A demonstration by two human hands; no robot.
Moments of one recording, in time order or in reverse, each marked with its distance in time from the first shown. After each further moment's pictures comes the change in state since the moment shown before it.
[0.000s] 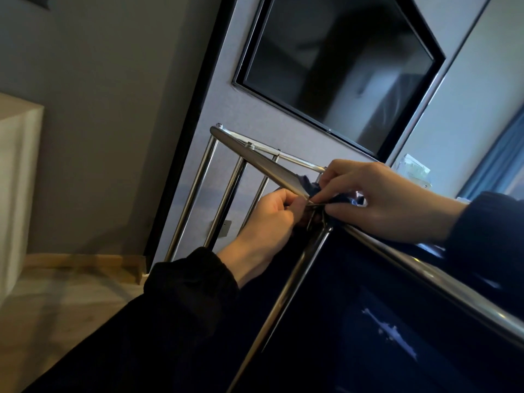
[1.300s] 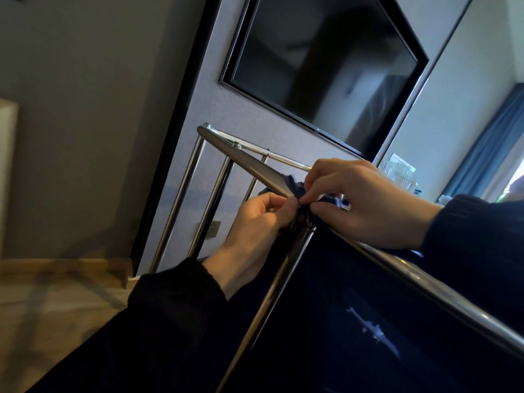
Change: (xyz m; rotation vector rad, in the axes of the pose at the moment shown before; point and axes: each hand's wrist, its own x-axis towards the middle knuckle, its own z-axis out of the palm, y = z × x) left_hand -0.002 -0.006 0.008 -0.218 0.032 -0.028; right_hand -0.004 -0.008 0.001 -0.122 0.071 -0.023
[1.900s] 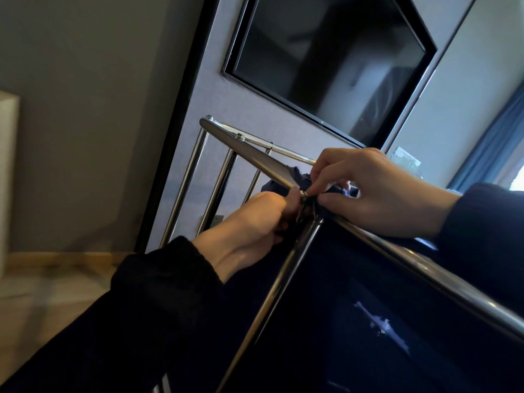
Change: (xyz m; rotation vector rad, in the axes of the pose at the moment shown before) left_hand 0.002 0.018 0.002 0.200 -0.071 -0.290; right_hand 0.003 0.005 0.003 0.070 0.012 0.040
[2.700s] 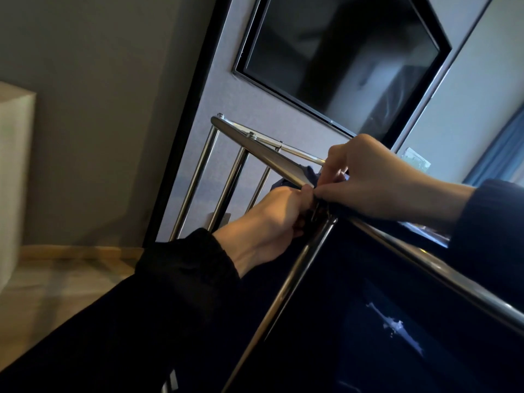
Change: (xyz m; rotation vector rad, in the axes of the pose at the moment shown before) left_hand 0.003 0.002 -0.001 -0.041 -0.022 0.080; right_hand 0.023 -0.019 0.001 0.056 0.022 0.284
